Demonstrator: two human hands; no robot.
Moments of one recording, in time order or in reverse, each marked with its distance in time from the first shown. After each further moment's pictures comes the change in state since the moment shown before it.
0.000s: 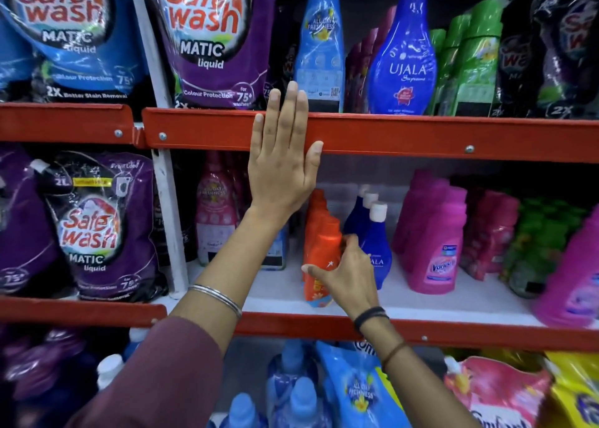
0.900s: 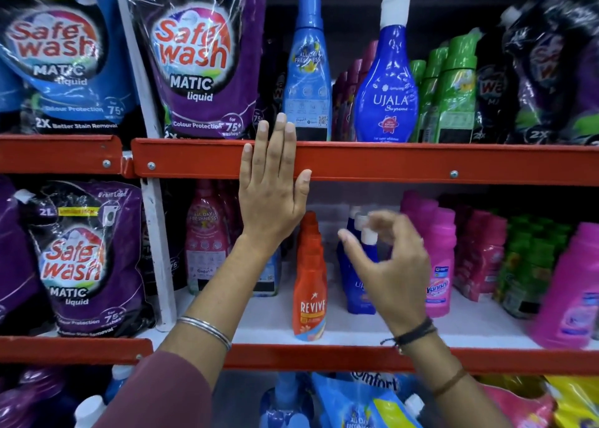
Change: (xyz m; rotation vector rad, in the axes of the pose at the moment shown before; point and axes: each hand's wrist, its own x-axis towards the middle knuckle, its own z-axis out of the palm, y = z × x) left_hand -0.003 -0.002 0.007 0.012 0.024 0.010; right_hand 0.003 -0.035 -0.077 0.097 0.525 -0.435
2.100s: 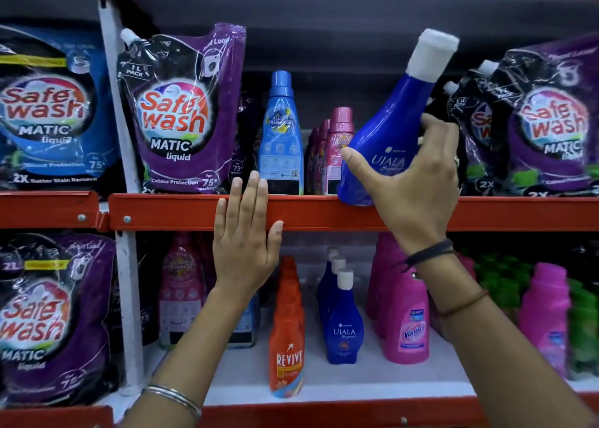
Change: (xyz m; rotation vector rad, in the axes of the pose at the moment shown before) left_hand 0.001 0.000 0.000 0.020 -0.003 -0.013; right_hand 0.143 -0.051 -0.044 -0.165 0.273 -0.043
